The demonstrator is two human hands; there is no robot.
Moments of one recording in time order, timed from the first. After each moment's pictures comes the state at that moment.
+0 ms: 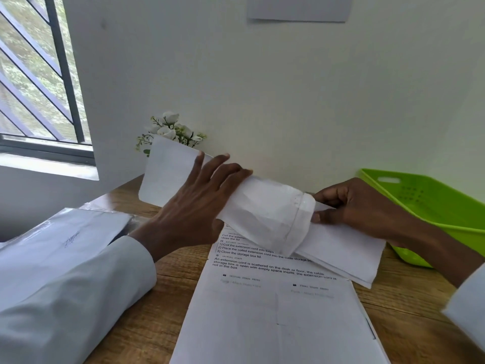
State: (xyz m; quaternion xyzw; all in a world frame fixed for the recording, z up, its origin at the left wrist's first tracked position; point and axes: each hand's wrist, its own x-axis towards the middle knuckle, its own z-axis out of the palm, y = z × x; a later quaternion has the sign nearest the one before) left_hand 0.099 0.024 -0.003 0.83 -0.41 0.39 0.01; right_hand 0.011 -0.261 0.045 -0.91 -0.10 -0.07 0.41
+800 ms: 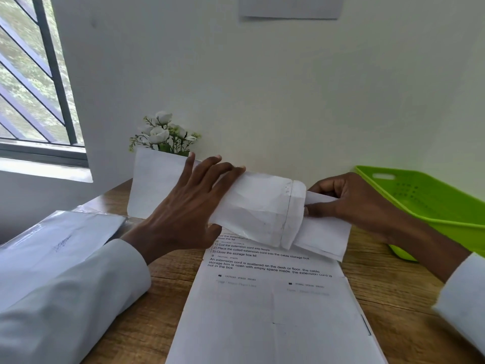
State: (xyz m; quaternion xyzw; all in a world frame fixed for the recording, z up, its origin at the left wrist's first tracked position) left_hand 0.098 0.027 -0.004 0.84 -0.40 0.37 0.00; right_hand 0.014 -0.257 0.043 -0.88 -0.08 -0.11 0.45
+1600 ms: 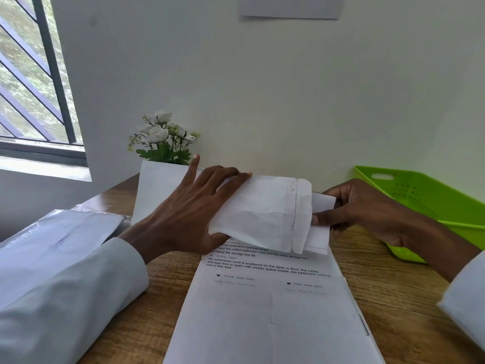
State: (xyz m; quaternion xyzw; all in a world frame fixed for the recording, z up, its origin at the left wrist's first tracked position) left_hand 0.096 0.026 -0.003 0.83 -0.43 0.34 -0.01; right_hand 0.006 -0.267 0.045 -0.86 -0.06 -0.01 0.50
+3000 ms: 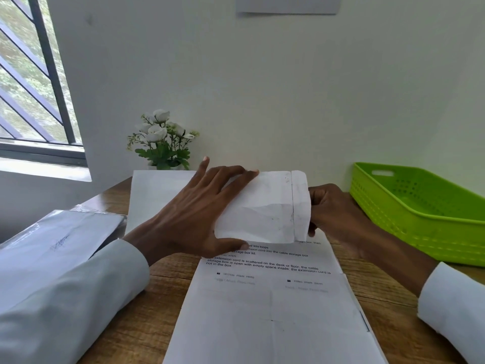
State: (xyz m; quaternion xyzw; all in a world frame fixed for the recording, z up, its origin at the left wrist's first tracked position) left_hand 0.086 0.017 0.000 0.82 -0.46 0.33 0.05; right_hand 0.015 -0.226 0.019 -0.83 -0.08 -0.11 0.53
